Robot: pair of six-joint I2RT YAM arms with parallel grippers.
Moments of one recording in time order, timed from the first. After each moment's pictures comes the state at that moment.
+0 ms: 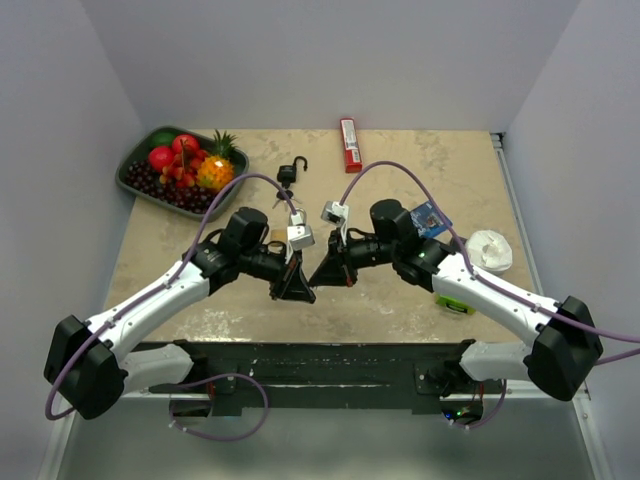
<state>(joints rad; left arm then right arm) -0.63 1.16 0.83 -0.39 0.95 0.00 0.77 1.26 0.91 -0.08 -0.80 0.25</state>
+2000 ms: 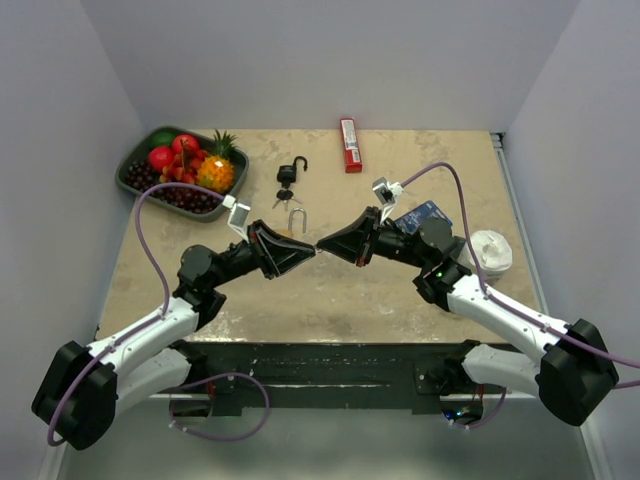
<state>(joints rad) -0.55 0.98 0.39 0.90 0.63 -0.86 0.66 1.11 0.65 0.65 -0.62 0.74</state>
